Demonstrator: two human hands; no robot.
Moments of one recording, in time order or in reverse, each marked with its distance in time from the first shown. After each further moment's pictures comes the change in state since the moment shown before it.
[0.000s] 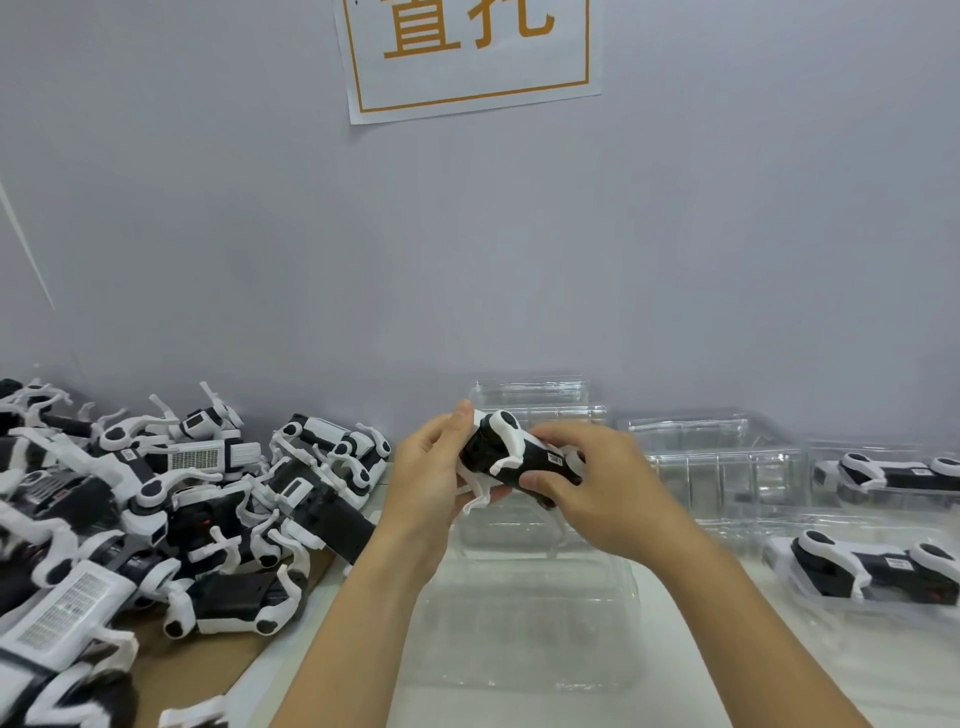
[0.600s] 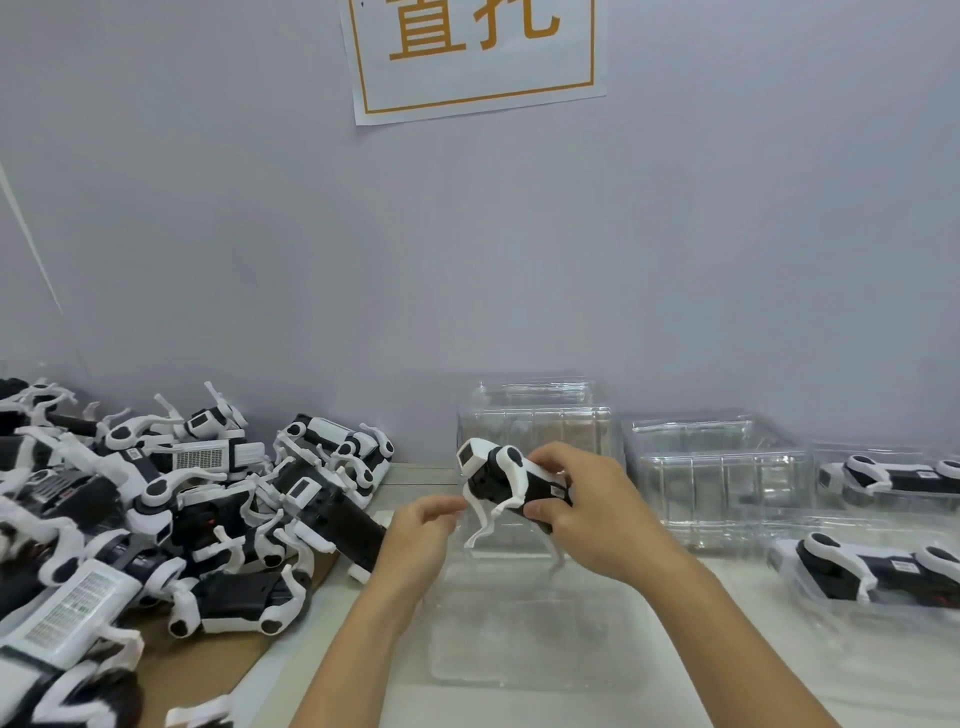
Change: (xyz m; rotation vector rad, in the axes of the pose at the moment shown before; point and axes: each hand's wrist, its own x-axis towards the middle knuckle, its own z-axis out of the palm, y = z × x) left_hand 0.010 -0.070 -0.041 0.452 0.125 -0.144; right_hand -0.001 0.017 0.023 -0.009 -0.057 0.111
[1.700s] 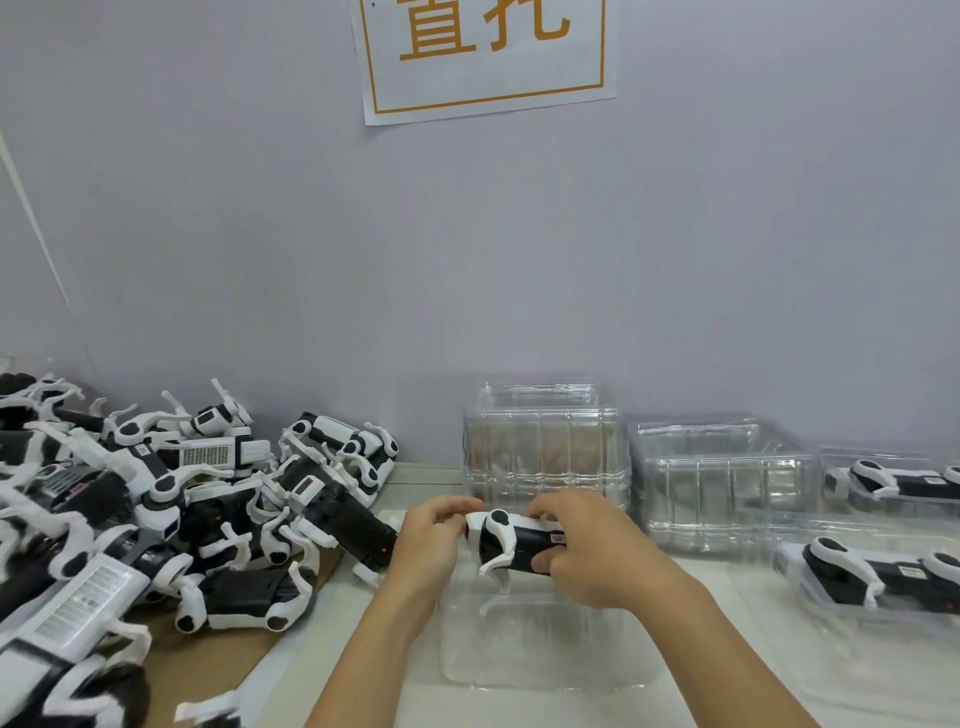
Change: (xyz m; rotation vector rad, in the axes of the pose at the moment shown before) left_hand 0.000 -0.005 0.008 -0.115 -0.004 -0.046; right_hand -0.008 0.001 0.011 -0.381 -0.215 0.050
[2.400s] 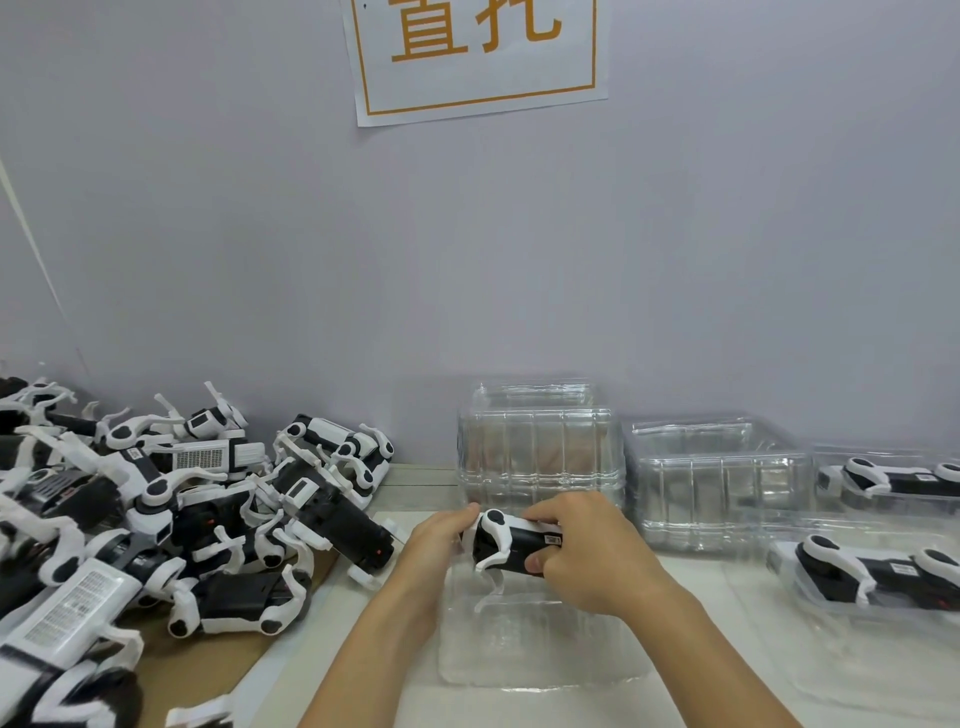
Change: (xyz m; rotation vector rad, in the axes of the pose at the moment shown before) left_hand -0.006 0.000 0.005 -0.264 -0.171 -0.229; right_hand -0.001 0.005 0.008 0.067 0.080 0.011
